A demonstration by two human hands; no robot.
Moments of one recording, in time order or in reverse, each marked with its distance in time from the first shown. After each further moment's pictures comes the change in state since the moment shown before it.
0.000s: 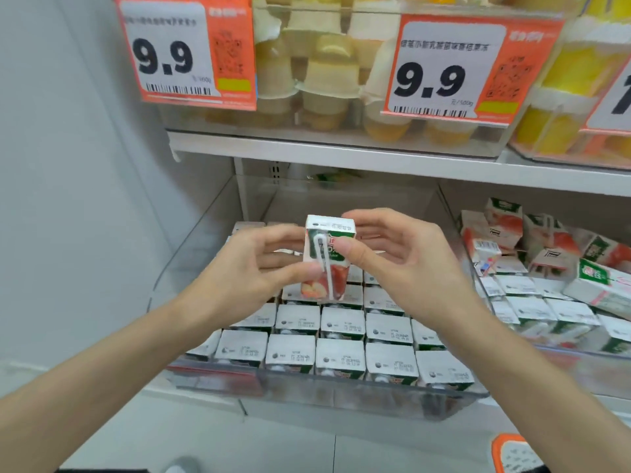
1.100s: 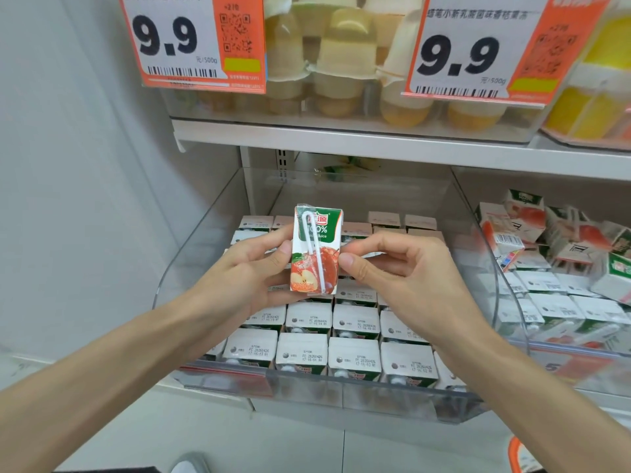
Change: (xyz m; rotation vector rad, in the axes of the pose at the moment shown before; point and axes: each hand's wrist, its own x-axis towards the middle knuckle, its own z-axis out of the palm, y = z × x) left_hand -0.004 -0.021 -0.004 -0.432 -0.057 -0.199; right_hand -0.009 0.009 0.020 0.132 0.011 0.200
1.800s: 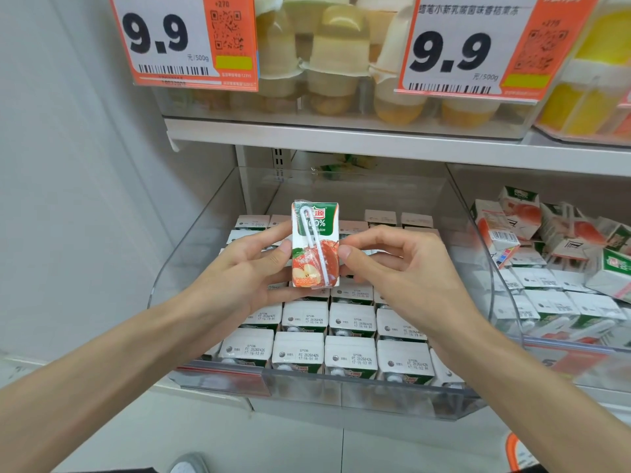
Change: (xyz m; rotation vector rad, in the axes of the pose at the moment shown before) left_hand 0.004 -0.002 0.001 -0.058 -0.034 0.028; right_hand 0.001 -0.002 0.001 0.019 0.032 0.049
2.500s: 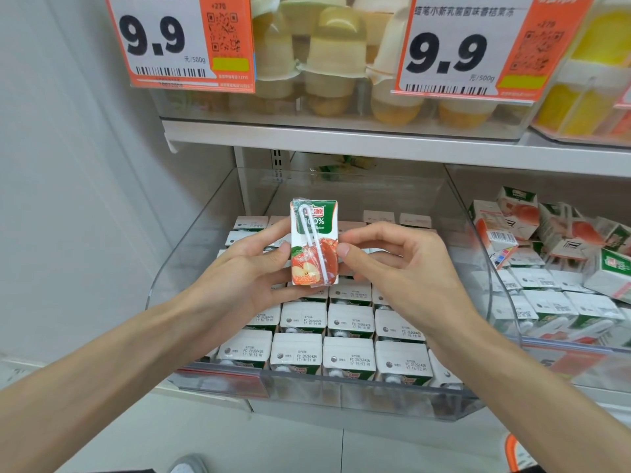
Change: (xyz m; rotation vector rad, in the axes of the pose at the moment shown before) left_hand 0.003 0.002 0.004 -0.104 -0.023 -0.029; right_hand 0.003 0.001 0.000 0.051 0.016 -0.058
